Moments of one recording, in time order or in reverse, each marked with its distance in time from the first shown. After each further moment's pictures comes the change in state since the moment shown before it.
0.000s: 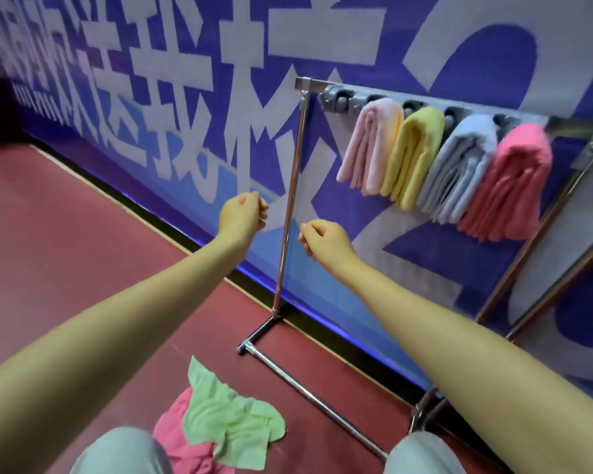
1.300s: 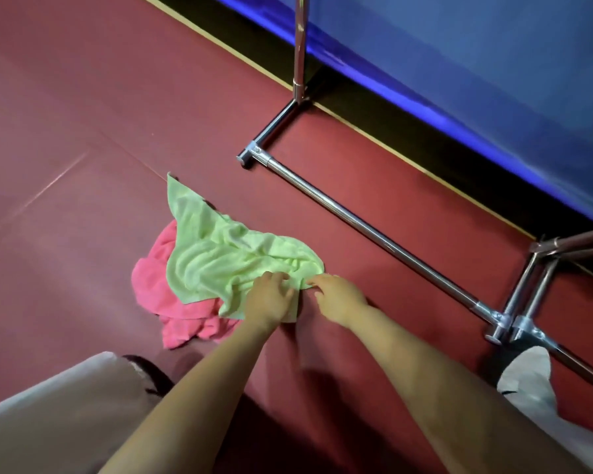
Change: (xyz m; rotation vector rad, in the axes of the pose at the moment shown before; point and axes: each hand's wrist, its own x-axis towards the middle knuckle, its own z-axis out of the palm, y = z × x) left_hand -0.091 -0.642 -0.003 1.058 -0.561 -0.503; right_hand -0.126 0.517 0.300 -0.450 -0.843 0.366
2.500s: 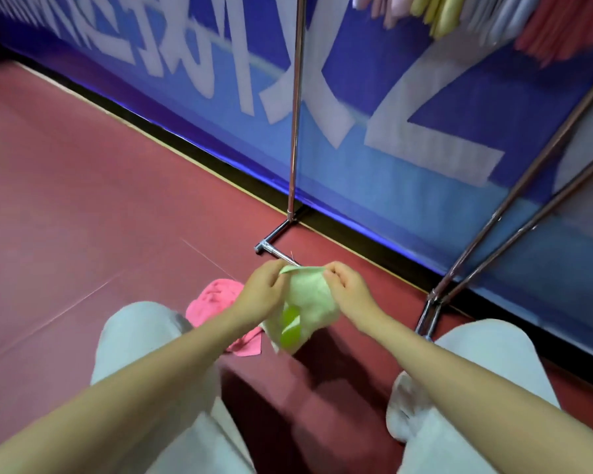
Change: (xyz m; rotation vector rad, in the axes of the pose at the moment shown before) left_hand -0.320 0.117 -0.206 -0.353 0.319 0.598; right_hand -0.327 -0.138 -0.132 0.645 0.674 -0.309
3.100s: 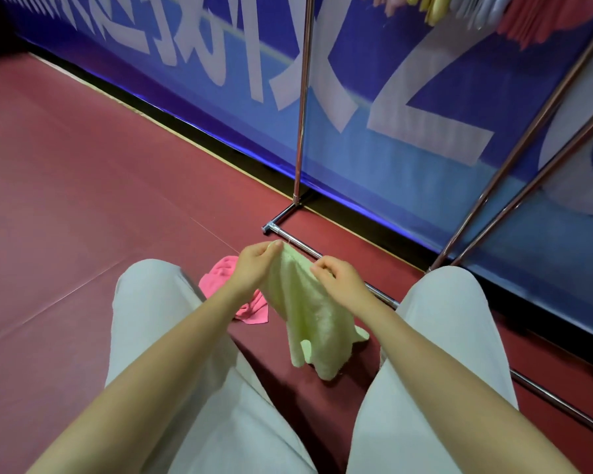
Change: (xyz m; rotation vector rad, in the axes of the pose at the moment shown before) left_hand -0.058 0.001 -0.013 -0.380 0.147 -0.297; right_hand -0.068 -0.010 0.012 -0.157 -0.156 -0.006
